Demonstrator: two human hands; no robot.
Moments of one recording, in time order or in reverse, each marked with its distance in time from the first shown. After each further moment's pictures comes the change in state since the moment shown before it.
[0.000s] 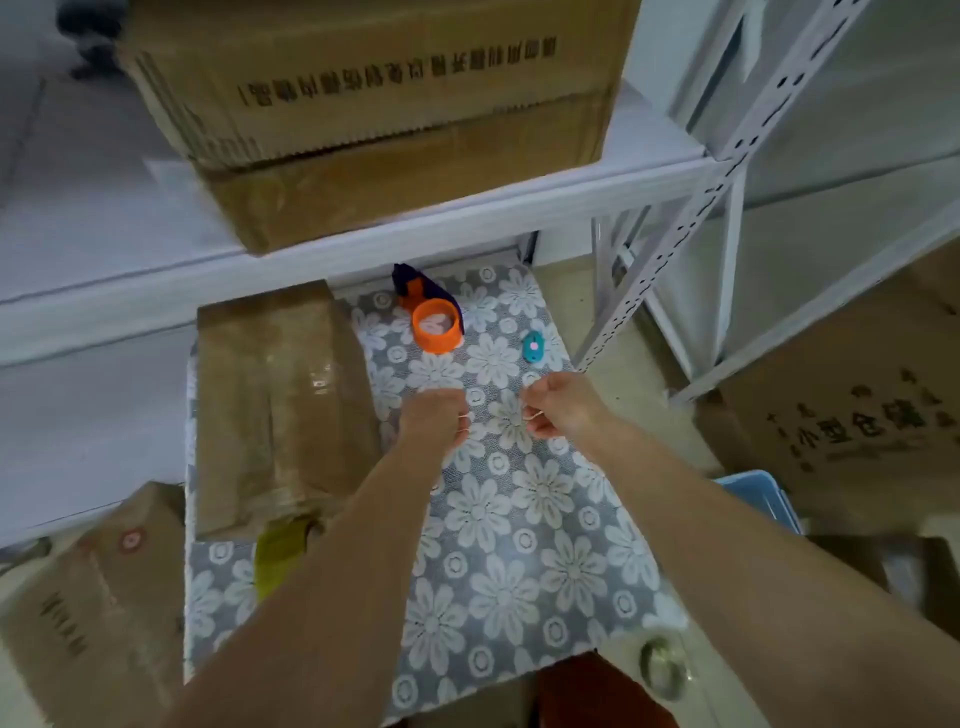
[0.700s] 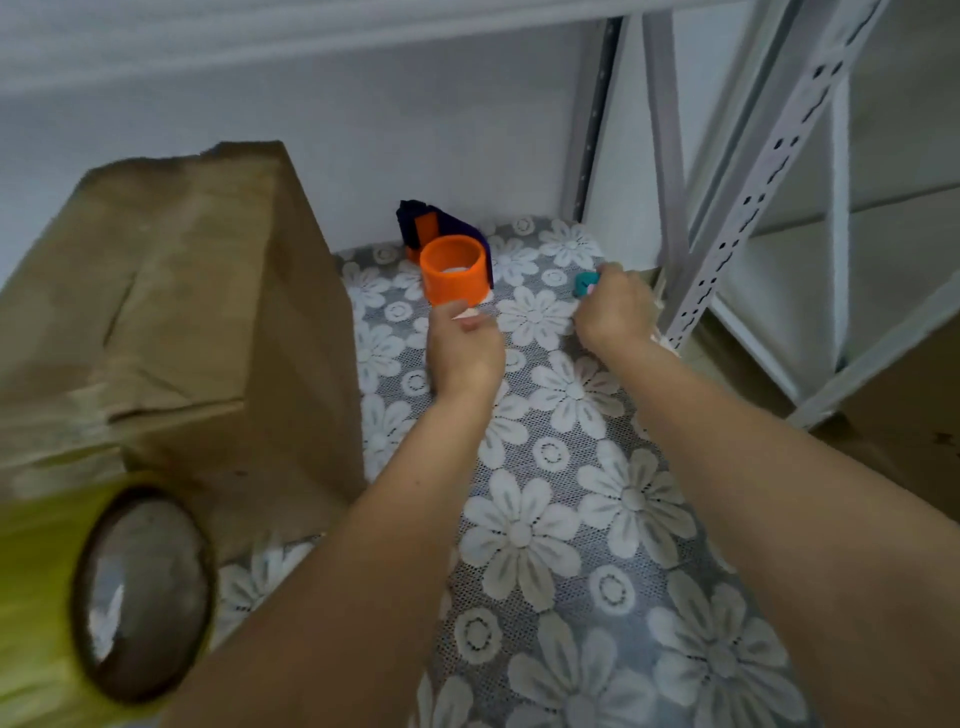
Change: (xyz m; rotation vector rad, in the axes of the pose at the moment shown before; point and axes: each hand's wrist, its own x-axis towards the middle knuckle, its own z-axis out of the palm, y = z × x) left_hand 0.143 -0.055 0.032 0.047 0.281 0.678; right_hand 0.184 0.054 0.037 -0.516 0.729 -0.428
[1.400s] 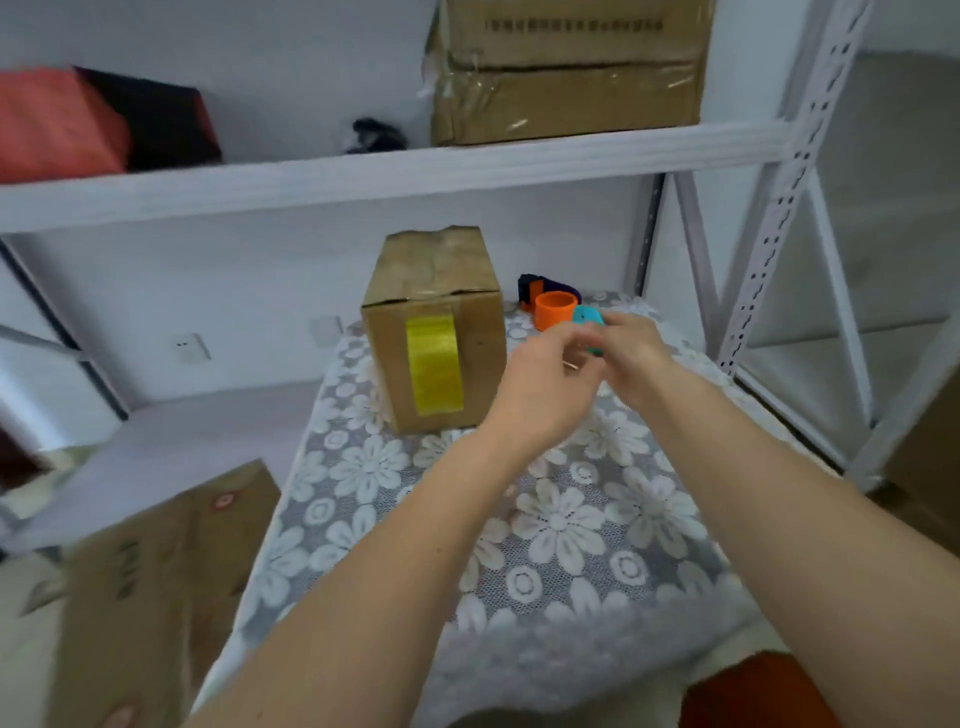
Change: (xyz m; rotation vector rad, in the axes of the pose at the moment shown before) left_hand -0.210 0.001 -0.174 0.220 -0.292 0.726; right_hand -0.230 -0.054 -0.080 1.090 -0.343 -0.040
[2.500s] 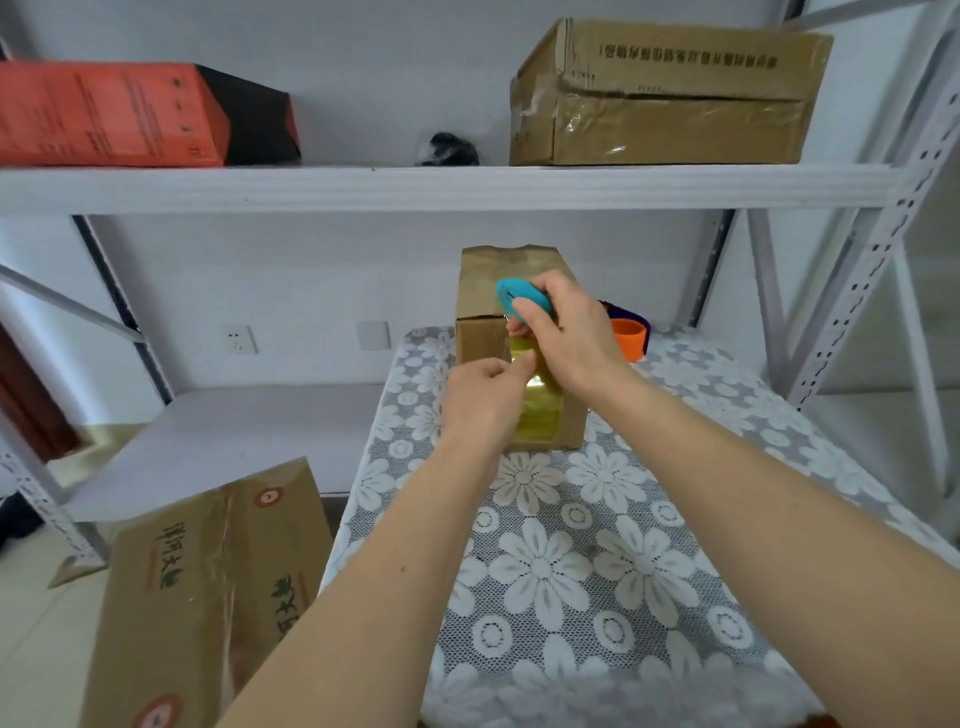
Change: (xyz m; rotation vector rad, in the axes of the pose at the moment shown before) left_hand 0.000 -0.063 -0.097 -0.278 0.361 -0.413; right_hand -0.033 -0.025 0.131 -0.579 -0.179 -0.750
